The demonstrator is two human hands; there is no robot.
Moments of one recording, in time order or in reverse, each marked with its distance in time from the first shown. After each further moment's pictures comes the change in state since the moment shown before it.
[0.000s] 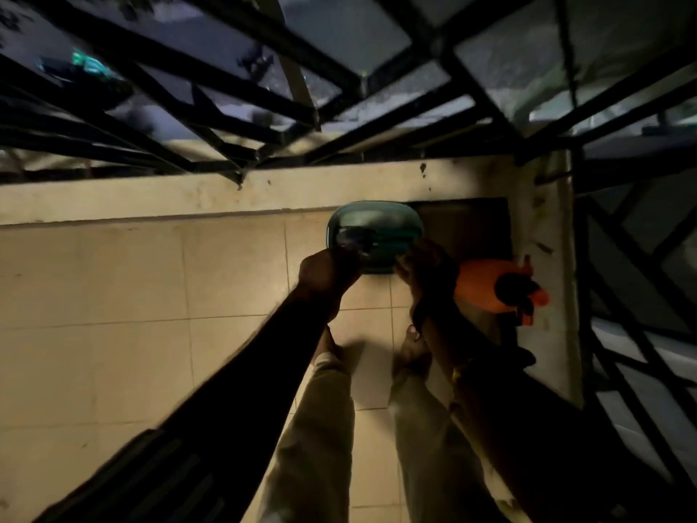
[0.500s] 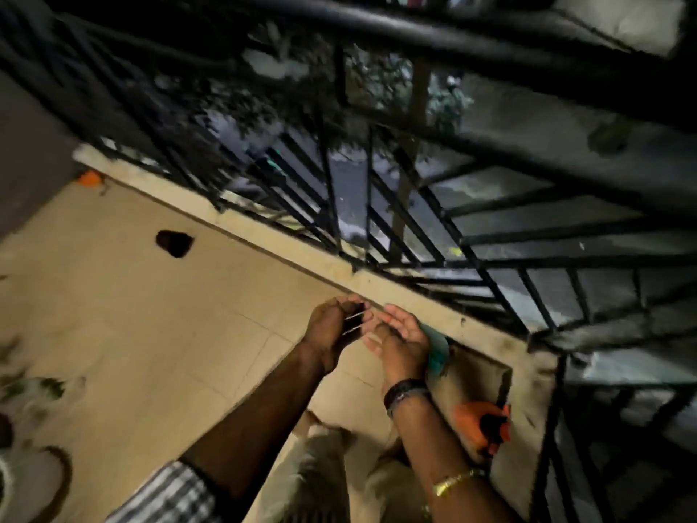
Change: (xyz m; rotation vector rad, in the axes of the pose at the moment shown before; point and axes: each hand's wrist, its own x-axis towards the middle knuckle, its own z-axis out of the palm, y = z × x) left_hand -0.337 0.039 -0.142 -1.151 0.119 0.173; right_hand -0.377 -0.143 0.015 -0.298 -0.609 -0.133
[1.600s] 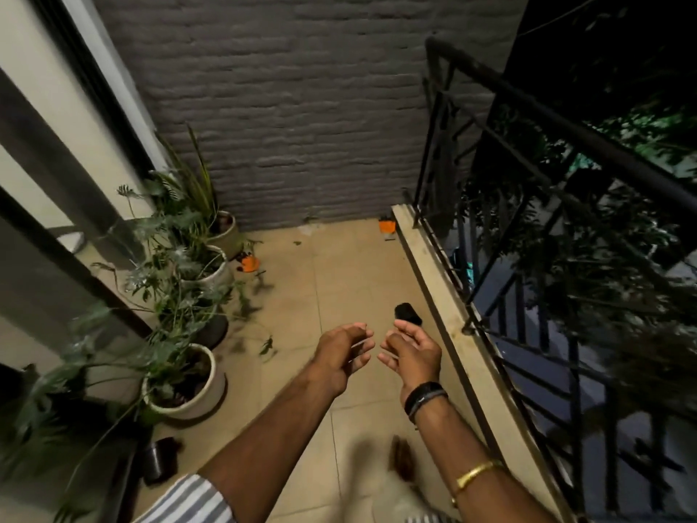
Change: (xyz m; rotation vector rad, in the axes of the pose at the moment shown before) left_hand -0.112 0.238 -0.516 -0.682 0.565 0.399; right_hand -0.169 0.166 0.546 -0.512 -0.823 0.062
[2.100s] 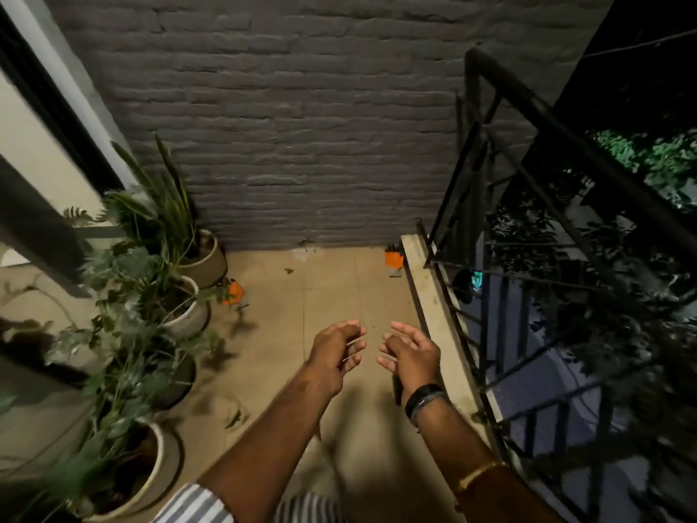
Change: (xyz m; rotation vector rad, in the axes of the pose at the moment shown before) left_hand 0.280 0.202 0.106 -0.033 0.106 0.011; right_hand 0.318 -0.124 0.141 -0.174 -0.058 0.010
